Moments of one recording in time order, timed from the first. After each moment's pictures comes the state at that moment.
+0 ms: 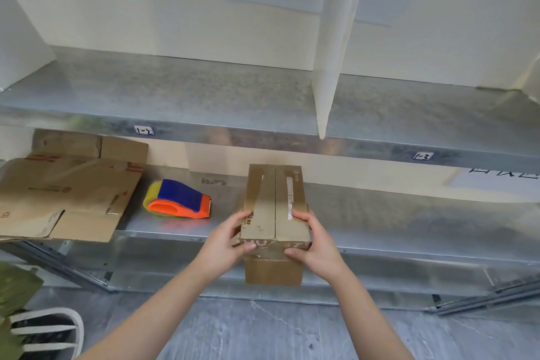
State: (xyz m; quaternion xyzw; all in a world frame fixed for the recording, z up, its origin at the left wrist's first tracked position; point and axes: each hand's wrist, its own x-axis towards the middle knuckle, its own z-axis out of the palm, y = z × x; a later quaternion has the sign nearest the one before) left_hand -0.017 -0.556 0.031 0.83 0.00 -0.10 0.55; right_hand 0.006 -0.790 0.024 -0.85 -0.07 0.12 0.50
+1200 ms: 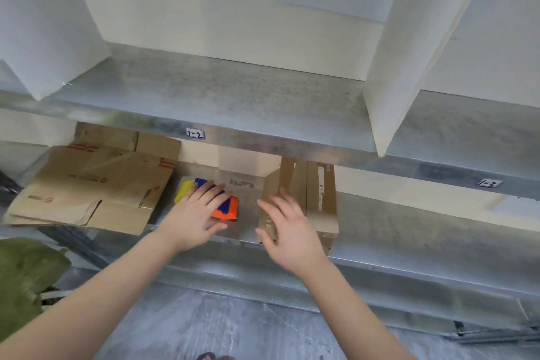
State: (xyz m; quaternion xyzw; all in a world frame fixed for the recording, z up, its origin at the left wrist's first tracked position) left_hand 0.024 -0.413 0.034 0.99 -0.16 0.02 0.05; right_hand 0.026 -0.670 0.053 -0.94 -0.28 -0.04 0.21
